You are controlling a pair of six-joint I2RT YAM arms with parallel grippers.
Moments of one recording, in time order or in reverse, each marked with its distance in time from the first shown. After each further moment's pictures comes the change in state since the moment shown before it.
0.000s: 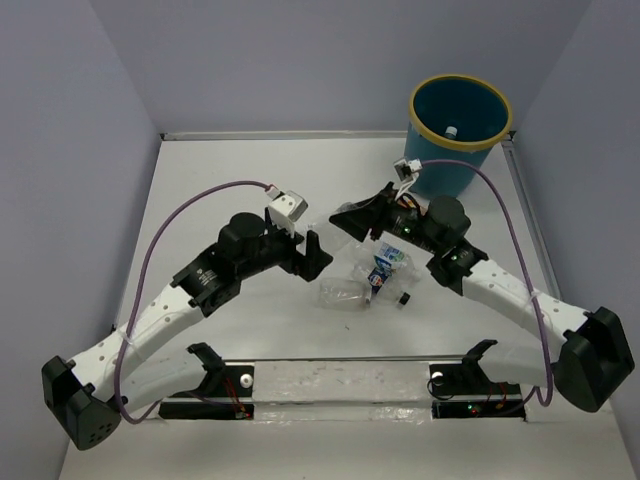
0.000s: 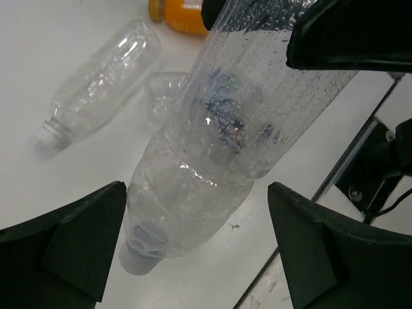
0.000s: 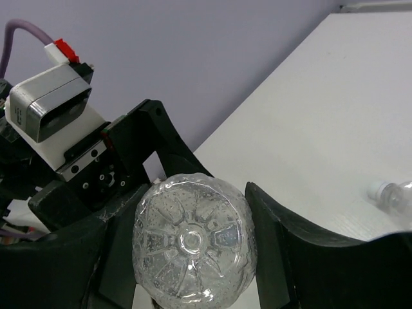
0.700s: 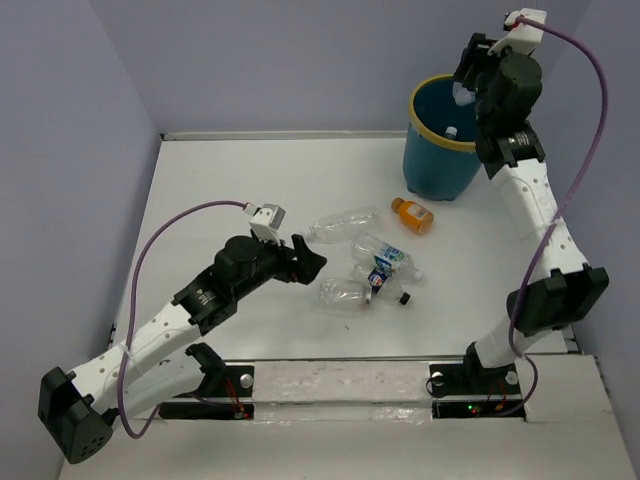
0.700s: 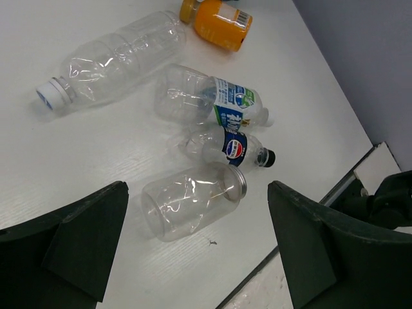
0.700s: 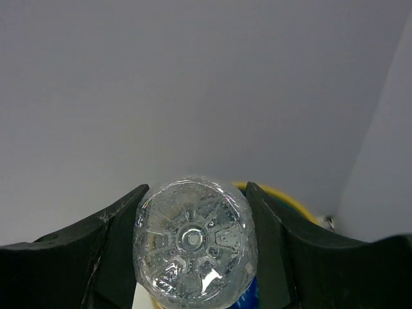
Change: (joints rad) left arm -0.006 -0.143 -0.228 0.189 -0.163 -0.272; right arm -0.432 0.351 1.075 -0.529 0.740 -0.700
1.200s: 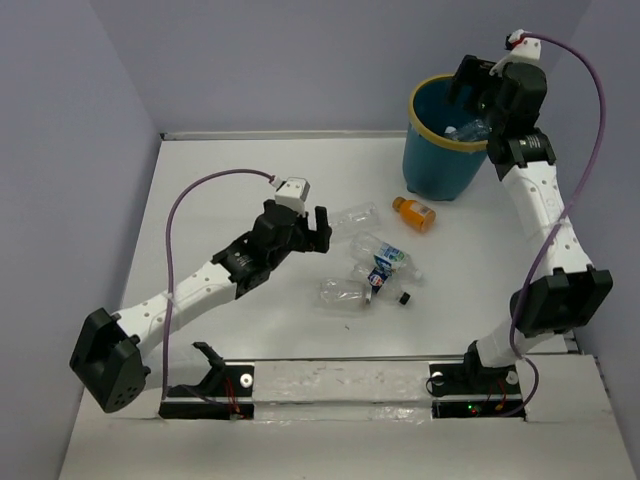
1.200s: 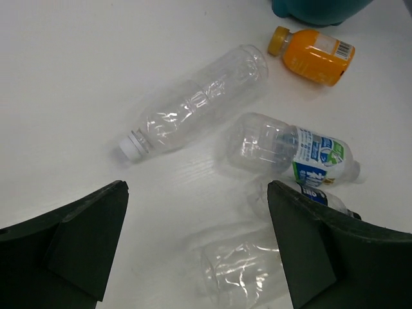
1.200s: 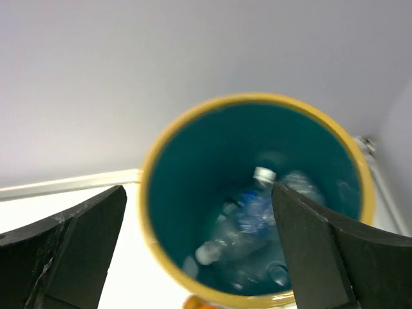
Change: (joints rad) left arm 0.000 0.340 0.185 0.031 -0.250 0.088; right arm -0.119 0.096 -0.049 -0.272 -0.161 0.152
